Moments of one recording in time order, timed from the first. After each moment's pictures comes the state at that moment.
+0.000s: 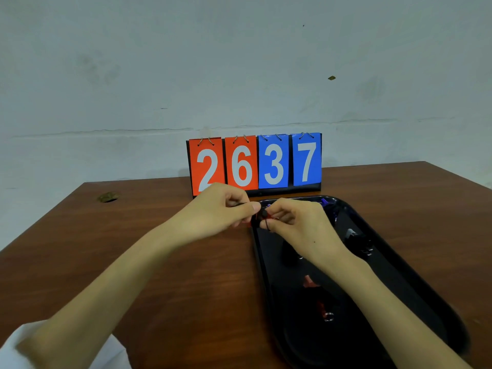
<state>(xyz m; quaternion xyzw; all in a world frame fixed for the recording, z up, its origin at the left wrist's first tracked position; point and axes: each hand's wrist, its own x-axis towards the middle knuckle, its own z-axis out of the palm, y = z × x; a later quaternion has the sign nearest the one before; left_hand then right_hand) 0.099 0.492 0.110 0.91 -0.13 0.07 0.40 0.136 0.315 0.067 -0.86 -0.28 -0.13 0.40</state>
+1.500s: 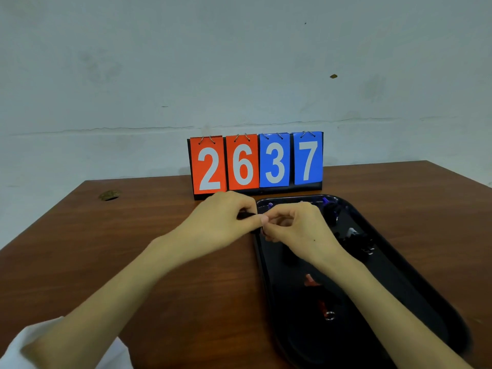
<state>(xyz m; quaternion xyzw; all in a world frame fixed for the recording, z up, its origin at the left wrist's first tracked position) 0.095 0.482 0.100 0.96 -0.14 0.11 0.23 0.132 0.320 0.067 -0.85 -0.28 -0.06 0.44</state>
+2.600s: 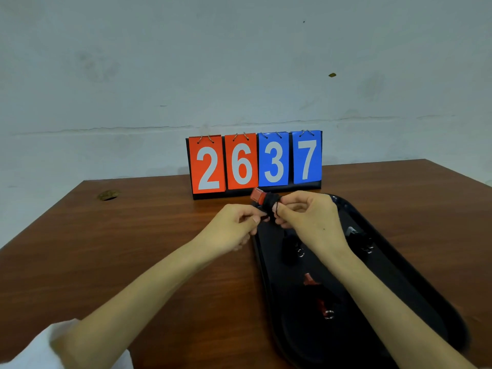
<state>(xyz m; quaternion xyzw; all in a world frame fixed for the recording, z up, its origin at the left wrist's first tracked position) 0.108 0.473 0.068 0.86 -0.06 0.00 0.50 0.140 0.315 0.067 -0.80 -0.14 -0.10 0.57</state>
